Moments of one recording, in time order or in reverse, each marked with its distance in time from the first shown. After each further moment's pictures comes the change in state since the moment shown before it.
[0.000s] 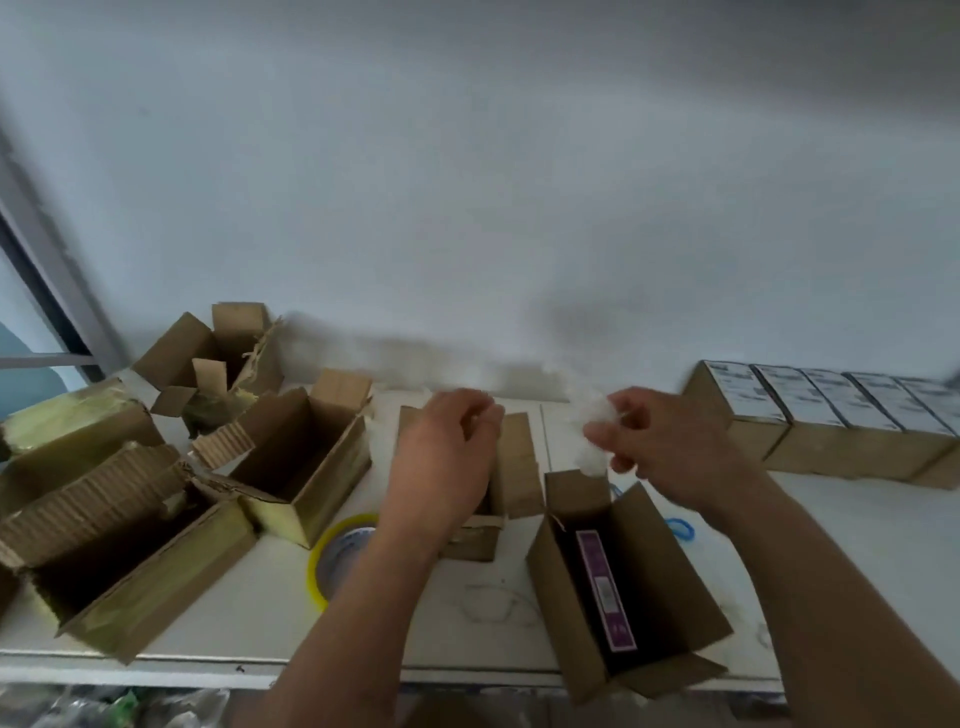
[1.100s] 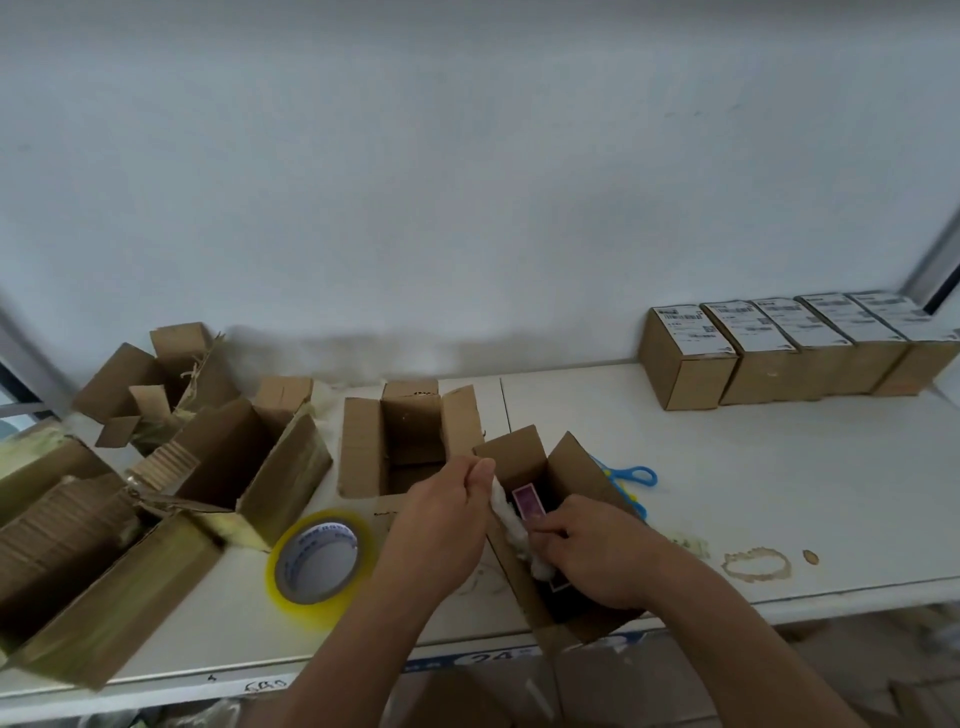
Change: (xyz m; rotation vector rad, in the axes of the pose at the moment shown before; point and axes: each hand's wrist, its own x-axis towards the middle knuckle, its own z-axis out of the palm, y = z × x) left_hand -0.055 -0.001 0.056 0.085 -0.318 -0.072; right_hand -0.050 0.069 0.053 -0.311 -0.402 0.071
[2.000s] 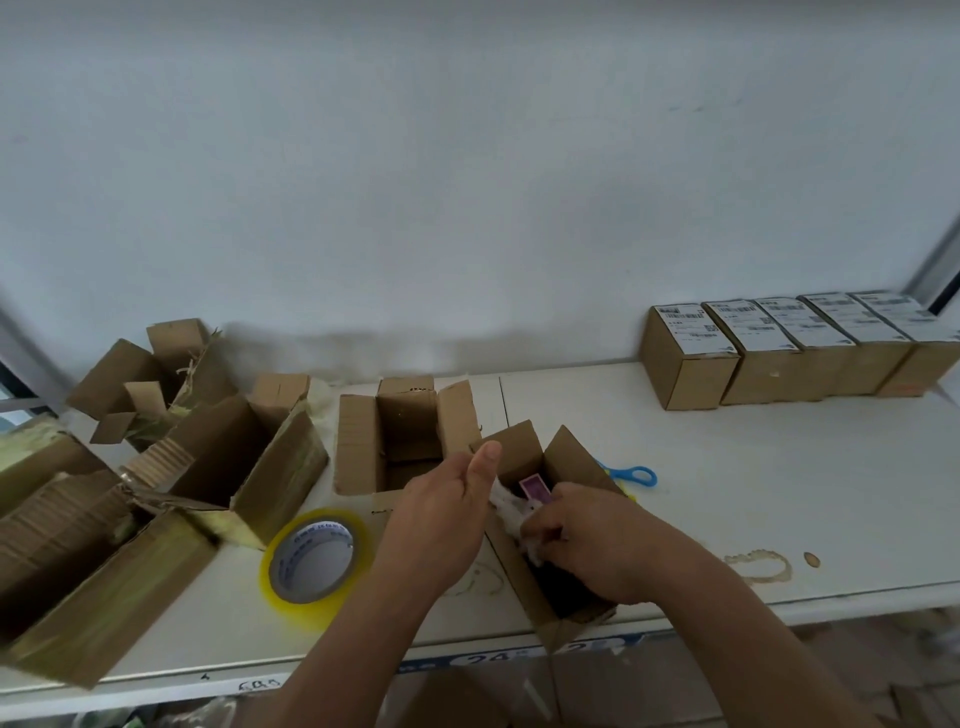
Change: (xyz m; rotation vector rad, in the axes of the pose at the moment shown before) left_hand 0.005 -0.001 0.004 0.016 0.045 0.072; right_hand 0.003 0.004 -0.011 -0.186 -0.003 -0.149
